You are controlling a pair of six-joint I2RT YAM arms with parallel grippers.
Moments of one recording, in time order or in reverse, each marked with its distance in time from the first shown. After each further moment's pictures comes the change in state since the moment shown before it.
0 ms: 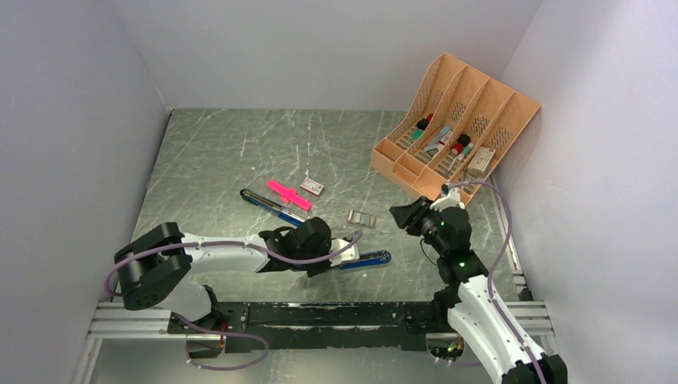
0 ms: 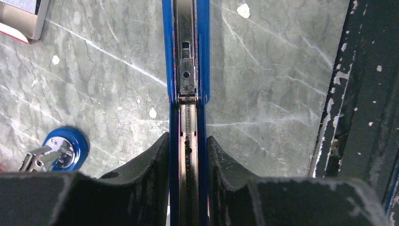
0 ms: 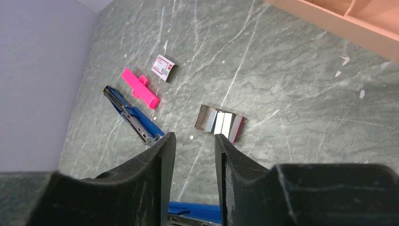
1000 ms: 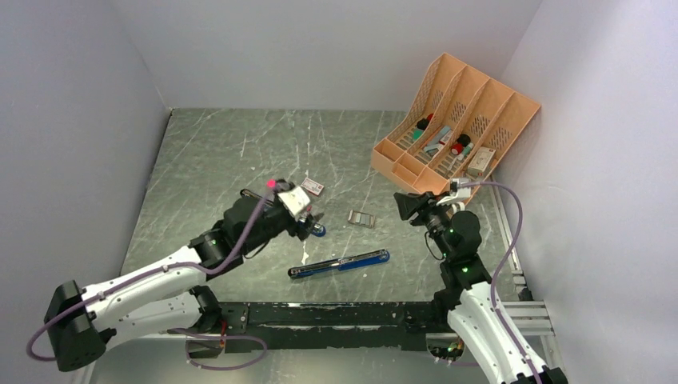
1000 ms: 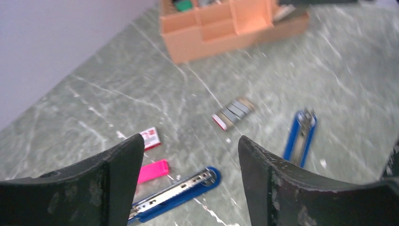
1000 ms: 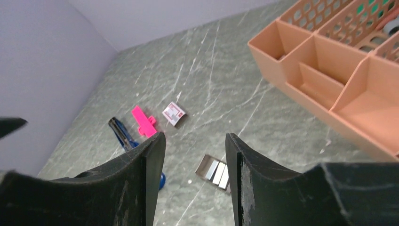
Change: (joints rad) left arm 0.146 -0.522 -0.049 0.175 -0.208 -0.113; right arm 0.000 -0.102 -0.002 0.149 0.032 -0.143
